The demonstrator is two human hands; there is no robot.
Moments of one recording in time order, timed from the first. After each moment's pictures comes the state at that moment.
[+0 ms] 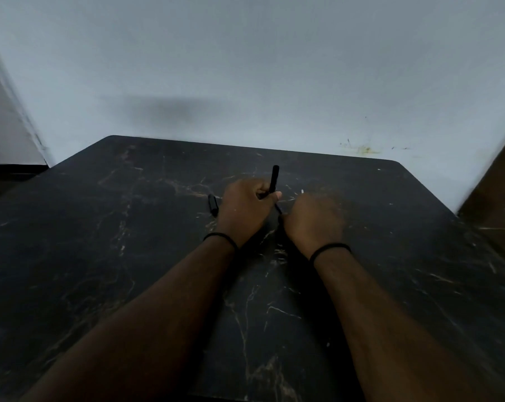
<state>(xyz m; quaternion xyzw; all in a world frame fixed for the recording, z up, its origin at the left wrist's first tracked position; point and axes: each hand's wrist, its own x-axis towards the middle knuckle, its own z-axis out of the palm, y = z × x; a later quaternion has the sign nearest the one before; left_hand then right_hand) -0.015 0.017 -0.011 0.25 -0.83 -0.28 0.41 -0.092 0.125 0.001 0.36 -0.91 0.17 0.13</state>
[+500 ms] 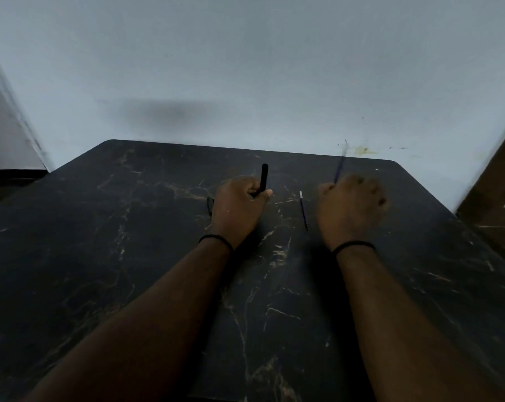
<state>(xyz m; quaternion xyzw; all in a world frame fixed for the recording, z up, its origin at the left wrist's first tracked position) -0.010 0.012 -0.006 0.28 -0.82 -0.29 0.41 -0.121 0.143 0.015 0.17 -0.92 0.27 0.22</state>
